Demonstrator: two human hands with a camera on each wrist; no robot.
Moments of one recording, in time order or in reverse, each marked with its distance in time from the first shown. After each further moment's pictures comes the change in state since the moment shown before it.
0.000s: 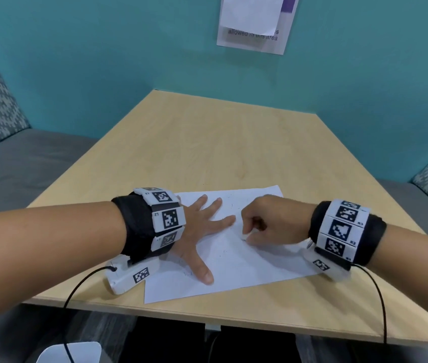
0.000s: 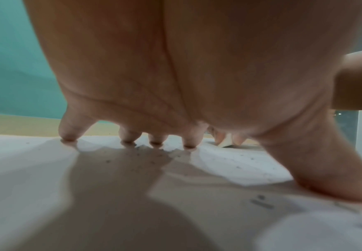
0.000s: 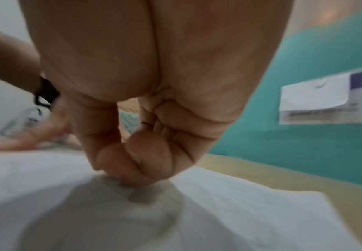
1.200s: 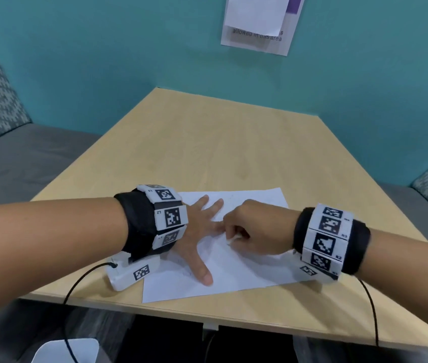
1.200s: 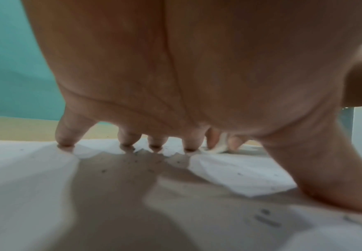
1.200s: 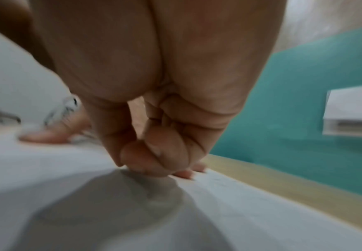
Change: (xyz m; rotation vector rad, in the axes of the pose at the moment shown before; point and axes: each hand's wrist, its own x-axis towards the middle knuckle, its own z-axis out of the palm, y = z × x) left_hand -0.002 0.001 -0.001 -0.036 0.011 0.031; right_hand 0.012 -0.025 0.009 -0.090 0.016 -0.139
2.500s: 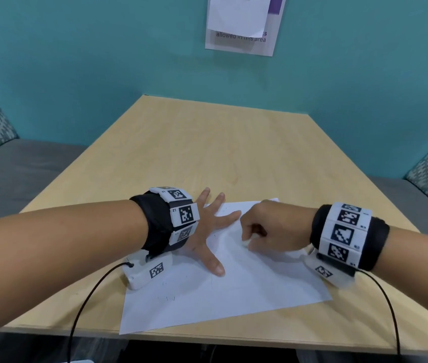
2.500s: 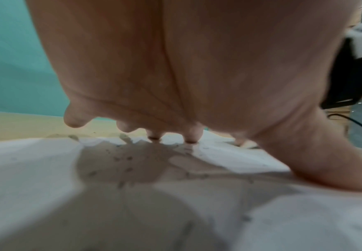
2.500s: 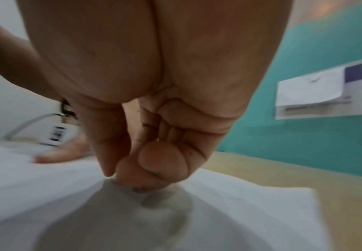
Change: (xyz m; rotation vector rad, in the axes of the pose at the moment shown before) left_hand 0.050 -0.006 -0.006 0.029 0.127 -0.033; right_hand -0.018 0.040 -0.011 0.078 -0.013 0.136
